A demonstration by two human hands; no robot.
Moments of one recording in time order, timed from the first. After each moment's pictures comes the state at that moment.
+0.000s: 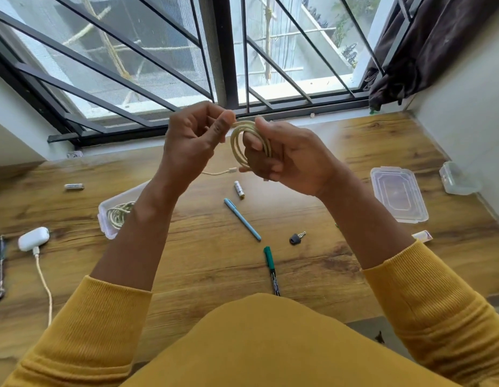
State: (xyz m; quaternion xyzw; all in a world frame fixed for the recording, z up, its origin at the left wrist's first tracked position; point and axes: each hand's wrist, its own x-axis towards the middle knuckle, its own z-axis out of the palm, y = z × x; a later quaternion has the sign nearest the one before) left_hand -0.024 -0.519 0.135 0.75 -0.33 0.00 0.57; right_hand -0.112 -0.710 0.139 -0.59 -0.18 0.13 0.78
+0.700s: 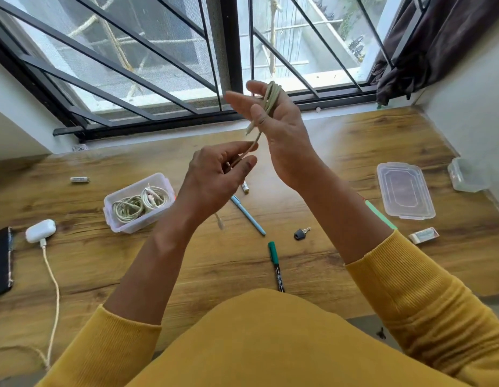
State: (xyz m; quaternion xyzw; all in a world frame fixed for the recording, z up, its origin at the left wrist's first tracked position) left_hand -0.066 -0.514 0.103 0.82 -0.32 -0.02 0.47; right_hand -0.081 -0.685 0.117 -0.62 -0.09 -0.15 0.76
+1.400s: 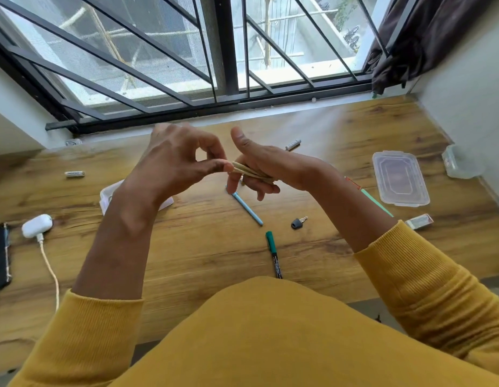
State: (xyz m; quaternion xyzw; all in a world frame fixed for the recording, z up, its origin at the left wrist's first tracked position) left_hand -0.045 -0.474 0.141 0.89 -0.38 0.00 0.23; right_hand -0.108 -0.691 0.111 -0.80 -0.09 0.26 0.53
